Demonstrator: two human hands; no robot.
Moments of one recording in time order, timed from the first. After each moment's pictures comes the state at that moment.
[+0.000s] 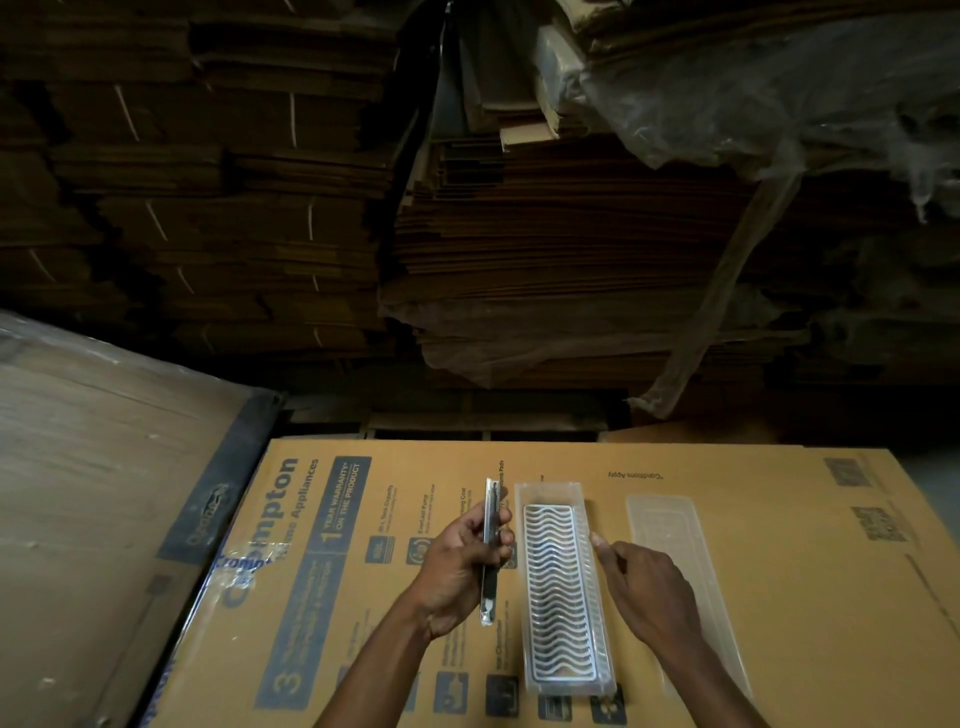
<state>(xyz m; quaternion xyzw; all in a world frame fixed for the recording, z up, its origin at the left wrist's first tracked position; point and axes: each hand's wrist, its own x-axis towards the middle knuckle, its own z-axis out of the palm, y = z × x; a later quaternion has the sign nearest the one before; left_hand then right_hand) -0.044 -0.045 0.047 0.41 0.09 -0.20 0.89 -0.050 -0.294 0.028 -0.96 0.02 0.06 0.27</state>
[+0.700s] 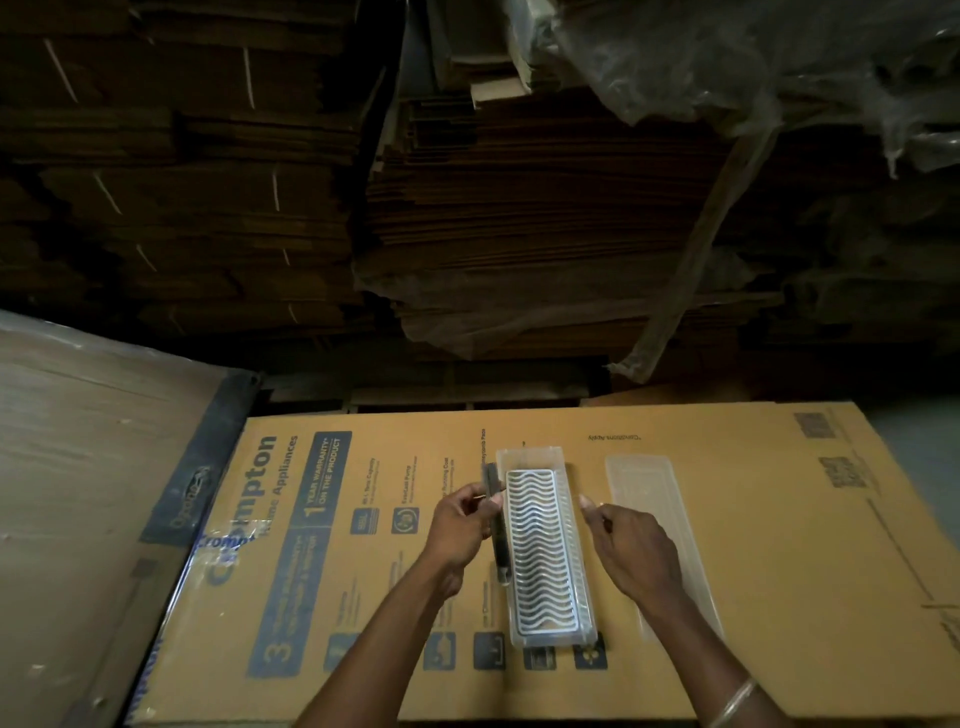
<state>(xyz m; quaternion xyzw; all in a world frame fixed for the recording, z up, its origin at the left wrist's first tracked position) -0.036 -0.068 0.016 0.65 0.19 -0.18 0.72 -0.051 -0.304 0.015 -0.97 0.05 0.05 0.24</state>
